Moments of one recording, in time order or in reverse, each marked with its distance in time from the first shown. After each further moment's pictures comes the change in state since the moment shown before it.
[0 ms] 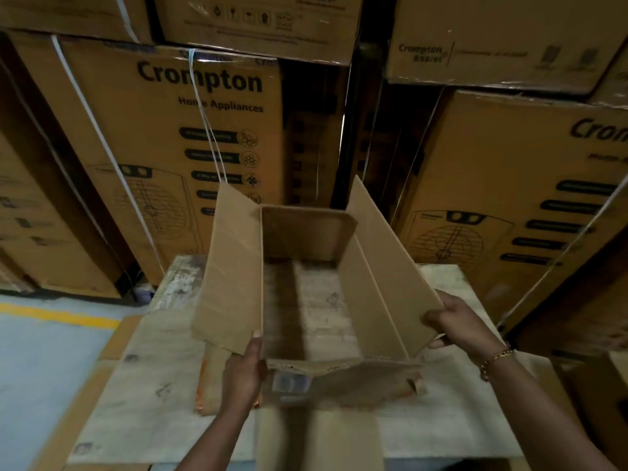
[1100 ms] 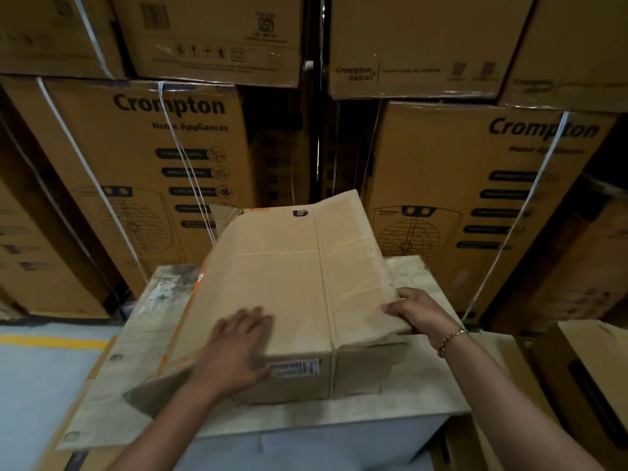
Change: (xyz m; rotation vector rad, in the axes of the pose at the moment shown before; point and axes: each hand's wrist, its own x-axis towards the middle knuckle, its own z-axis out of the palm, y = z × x) left_hand -0.082 0.036 -0.001 1.433 -0.333 0.940; right_hand -0.069 0.034 -0.038 0.159 -0.014 0.004
